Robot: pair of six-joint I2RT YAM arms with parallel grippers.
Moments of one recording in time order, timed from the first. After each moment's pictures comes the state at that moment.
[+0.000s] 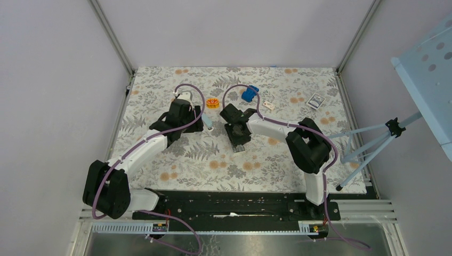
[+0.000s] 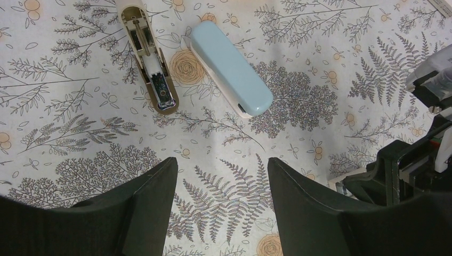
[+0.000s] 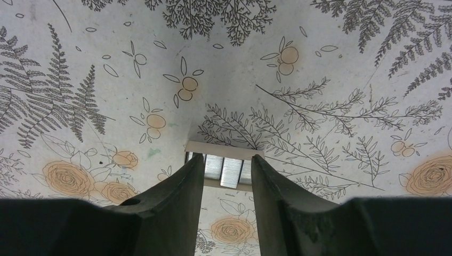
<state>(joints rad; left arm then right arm) -0.42 1.30 0.87 -0.28 -0.11 -0.40 0.80 1.98 1.43 -0.70 0.11 0.40</state>
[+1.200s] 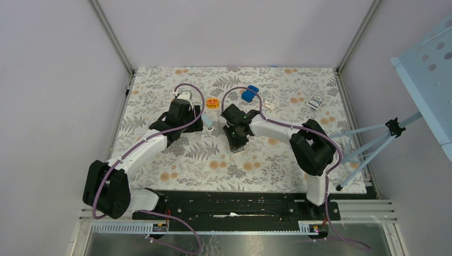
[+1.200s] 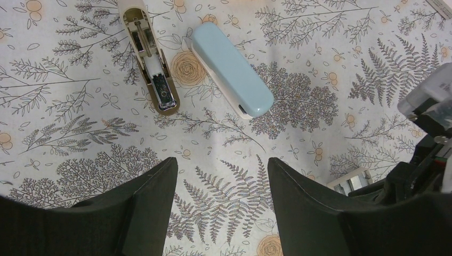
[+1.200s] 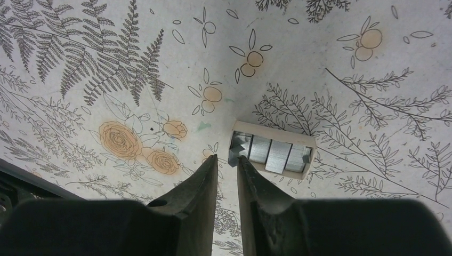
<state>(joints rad) -0.41 1.31 0.87 -0.28 -0.11 -0.40 0.80 1.93 1.37 -0.64 -0.08 0.41</state>
